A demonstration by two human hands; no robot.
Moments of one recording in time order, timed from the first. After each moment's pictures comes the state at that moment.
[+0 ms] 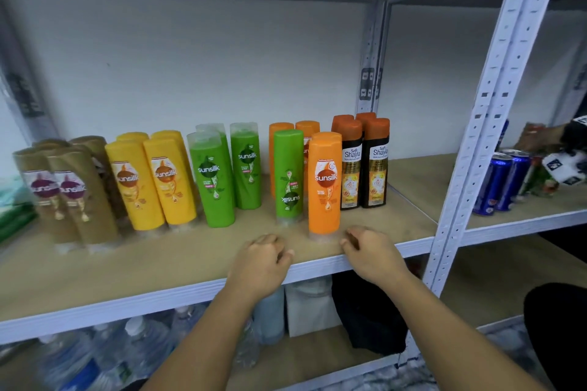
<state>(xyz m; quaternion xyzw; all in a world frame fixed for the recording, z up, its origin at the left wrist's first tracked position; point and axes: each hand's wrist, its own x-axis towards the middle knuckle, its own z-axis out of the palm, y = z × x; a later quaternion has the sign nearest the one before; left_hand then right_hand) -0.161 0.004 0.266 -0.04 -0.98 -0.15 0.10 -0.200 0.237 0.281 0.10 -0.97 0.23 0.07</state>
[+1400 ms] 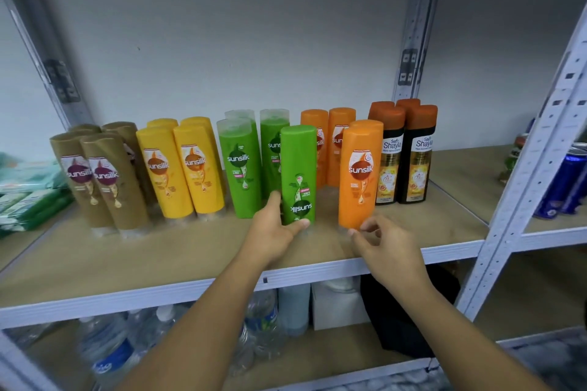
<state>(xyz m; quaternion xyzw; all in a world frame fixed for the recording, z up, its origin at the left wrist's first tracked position) -0.204 -0.042 0.271 0.02 -0.86 -0.47 0.17 -0.191 0.195 0.274 0.11 -0.90 0.38 0.20</state>
